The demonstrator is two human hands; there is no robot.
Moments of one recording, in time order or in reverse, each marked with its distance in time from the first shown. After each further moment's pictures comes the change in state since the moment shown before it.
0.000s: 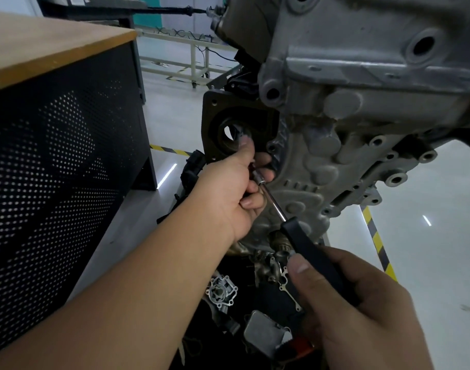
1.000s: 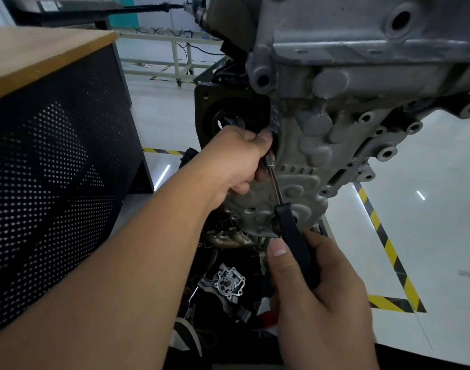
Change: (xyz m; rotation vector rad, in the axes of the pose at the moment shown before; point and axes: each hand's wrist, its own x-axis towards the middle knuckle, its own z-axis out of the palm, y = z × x) left_hand 0.024 0.018 -0.005 0.742 -0.184 0.230; right_hand -0.025 0.012 0.042 0.100 0.125 -0.042
